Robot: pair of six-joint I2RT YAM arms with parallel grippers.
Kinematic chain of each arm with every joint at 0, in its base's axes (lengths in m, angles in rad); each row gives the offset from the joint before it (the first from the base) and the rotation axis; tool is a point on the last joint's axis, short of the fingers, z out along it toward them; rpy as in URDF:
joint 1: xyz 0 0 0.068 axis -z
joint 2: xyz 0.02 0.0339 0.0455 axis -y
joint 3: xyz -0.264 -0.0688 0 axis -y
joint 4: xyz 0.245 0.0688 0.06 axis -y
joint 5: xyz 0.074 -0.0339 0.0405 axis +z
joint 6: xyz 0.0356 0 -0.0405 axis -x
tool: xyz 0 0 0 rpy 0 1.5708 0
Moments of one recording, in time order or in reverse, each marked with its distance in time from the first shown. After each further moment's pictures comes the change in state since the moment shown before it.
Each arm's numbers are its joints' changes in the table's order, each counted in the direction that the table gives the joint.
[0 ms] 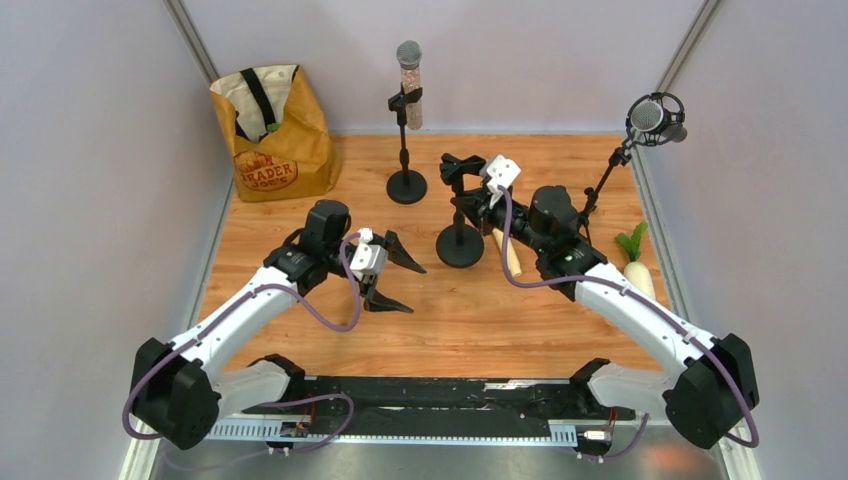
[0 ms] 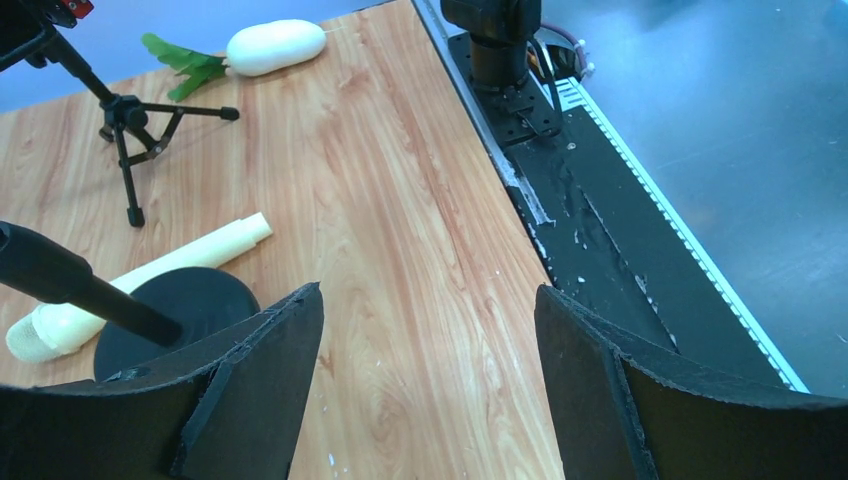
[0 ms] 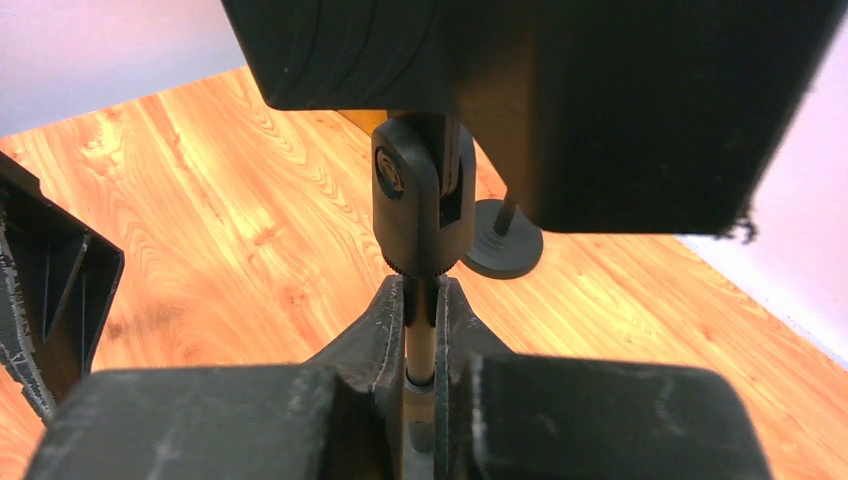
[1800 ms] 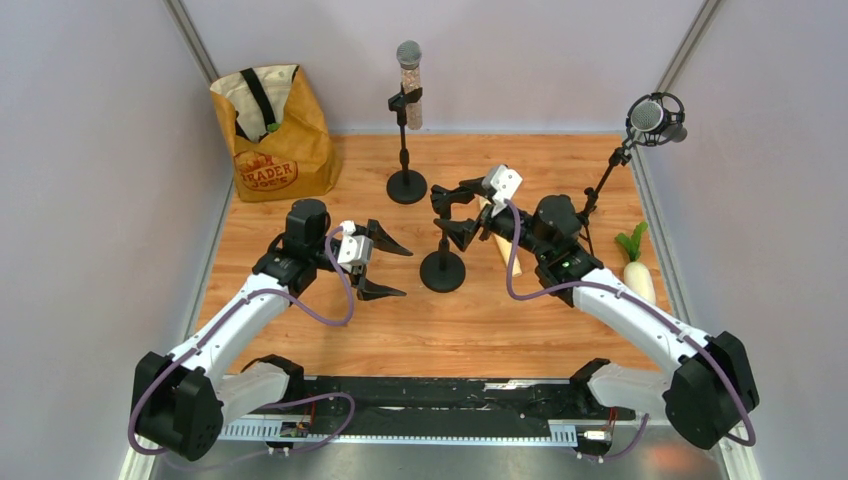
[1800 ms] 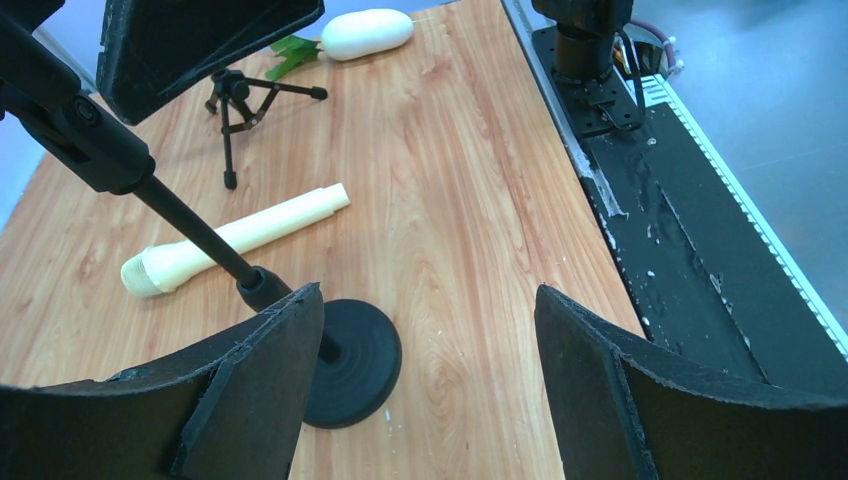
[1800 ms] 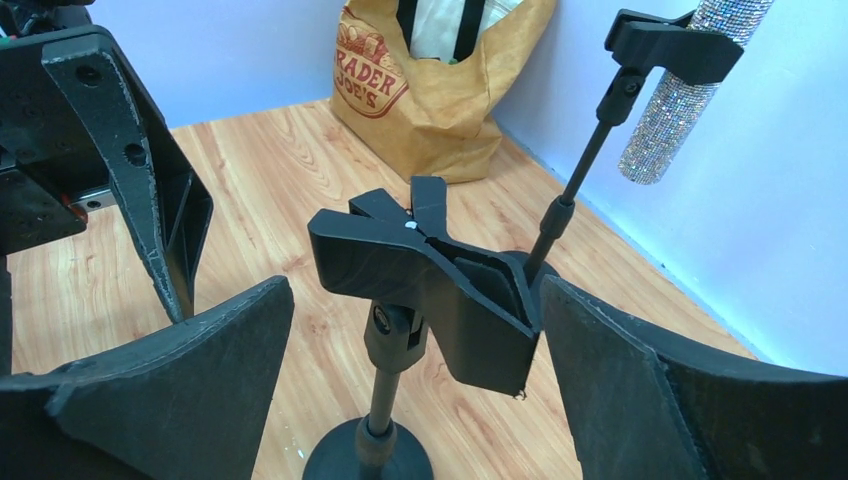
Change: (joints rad) left arm -0.126 0.049 -0.079 0.196 0.013 0.107; right arm 0.006 -0.004 -0.091 0.209 0.121 -0.006
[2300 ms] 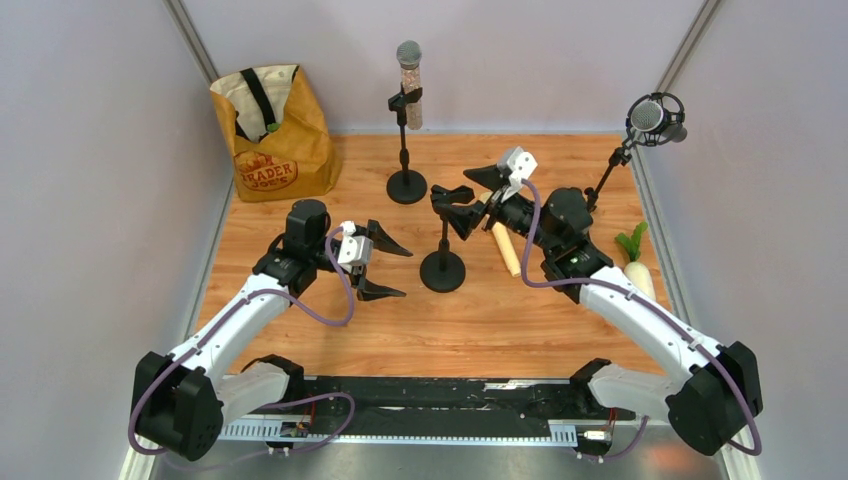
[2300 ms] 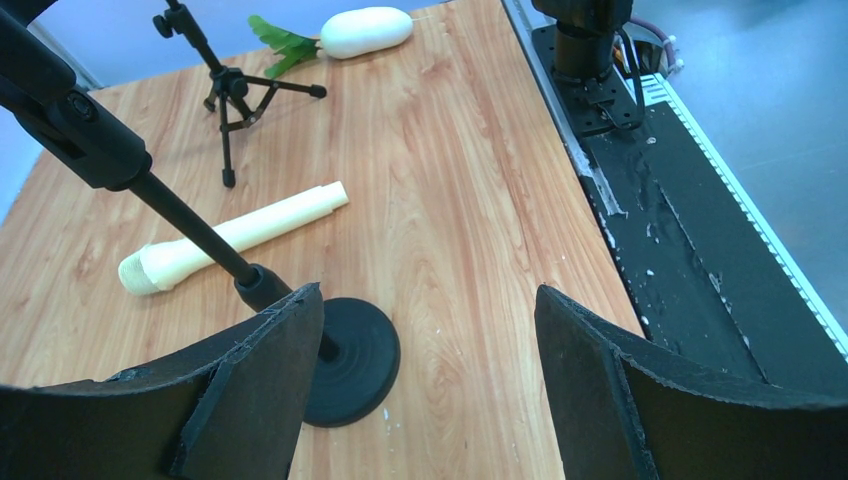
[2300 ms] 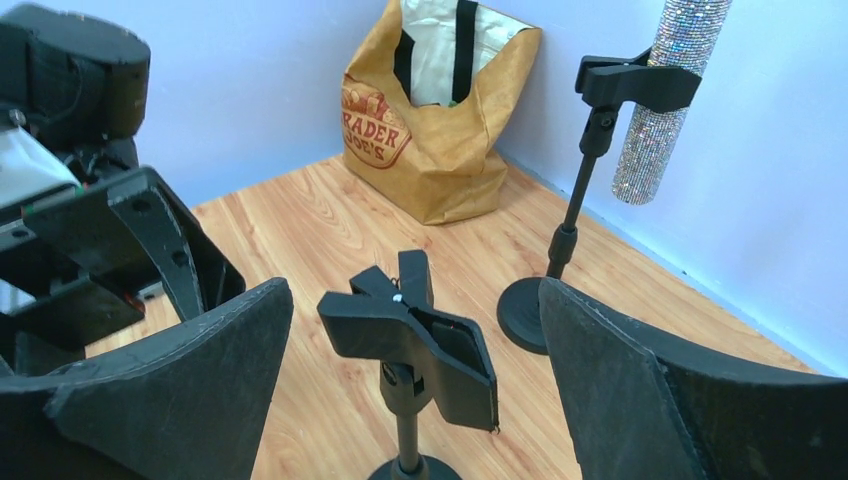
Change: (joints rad) left arm 0.000 0.000 -0.004 0.001 0.001 0.000; right arm 0.009 0.035 0.075 -0.050 -0.039 -0.137
